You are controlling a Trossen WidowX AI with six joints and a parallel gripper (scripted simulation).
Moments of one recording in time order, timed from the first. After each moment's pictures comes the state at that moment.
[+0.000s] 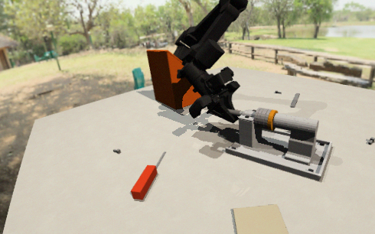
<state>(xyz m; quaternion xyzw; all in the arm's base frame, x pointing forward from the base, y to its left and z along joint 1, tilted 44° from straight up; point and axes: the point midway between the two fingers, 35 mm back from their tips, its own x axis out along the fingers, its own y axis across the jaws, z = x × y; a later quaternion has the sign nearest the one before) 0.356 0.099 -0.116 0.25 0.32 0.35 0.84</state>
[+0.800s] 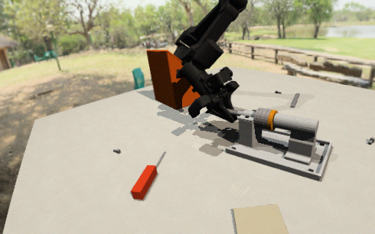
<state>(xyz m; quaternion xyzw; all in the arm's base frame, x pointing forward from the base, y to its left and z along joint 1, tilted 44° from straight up) 0.354 0.097 -0.117 0.25 0.32 0.35 0.84</state>
